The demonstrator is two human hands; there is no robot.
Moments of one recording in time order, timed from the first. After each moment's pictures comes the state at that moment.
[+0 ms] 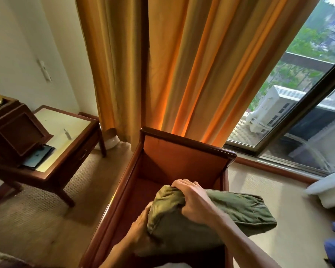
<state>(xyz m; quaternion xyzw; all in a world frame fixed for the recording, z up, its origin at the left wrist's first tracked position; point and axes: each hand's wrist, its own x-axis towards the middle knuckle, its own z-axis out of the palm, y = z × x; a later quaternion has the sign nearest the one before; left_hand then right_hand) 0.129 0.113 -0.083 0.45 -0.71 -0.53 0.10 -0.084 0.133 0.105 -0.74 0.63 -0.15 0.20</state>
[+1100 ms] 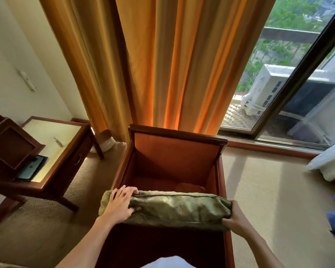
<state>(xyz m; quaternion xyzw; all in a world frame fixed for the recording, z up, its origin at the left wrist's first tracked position) 0.143 0.040 -0.064 0.46 -0.85 -0.23 -0.05 -0.235 0.251 -0.025 -0.34 0.83 -0.20 0.40</state>
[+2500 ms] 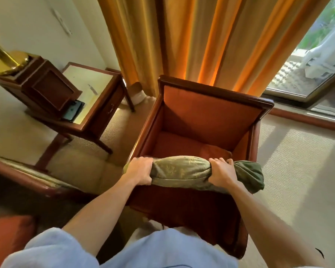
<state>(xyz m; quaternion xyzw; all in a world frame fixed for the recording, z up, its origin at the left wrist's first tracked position) 0.144 0.082 -0.049 0.48 -0.84 -0.13 -0.21 -0.167 0.168 -0.078 -0.66 0.72 0.06 0.21</state>
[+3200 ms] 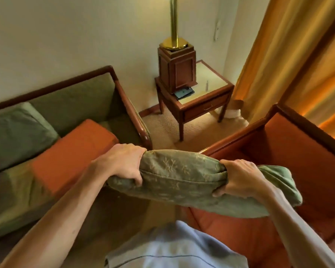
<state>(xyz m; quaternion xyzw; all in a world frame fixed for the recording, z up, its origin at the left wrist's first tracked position) 0.339 0.313 0.157 0.73 -0.64 -0.20 -0.15 0.023 0.180 0.097 -0.90 0.39 0.09 0.17</state>
